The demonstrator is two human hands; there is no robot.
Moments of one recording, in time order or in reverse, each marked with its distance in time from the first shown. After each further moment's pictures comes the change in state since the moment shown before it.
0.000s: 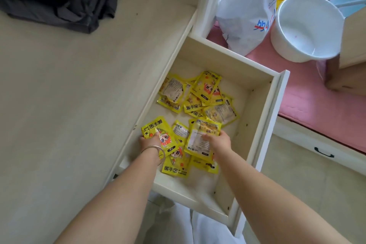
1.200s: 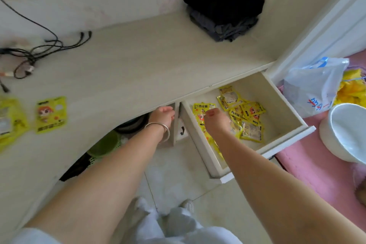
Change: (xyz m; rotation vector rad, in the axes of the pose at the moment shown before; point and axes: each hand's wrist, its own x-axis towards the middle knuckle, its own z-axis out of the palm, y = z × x) left_hand -0.188 -0.106 -0.172 -0.488 0.039 0.350; right_hand -0.227 0.020 -0.009 -0.974 -0.254 -0.910
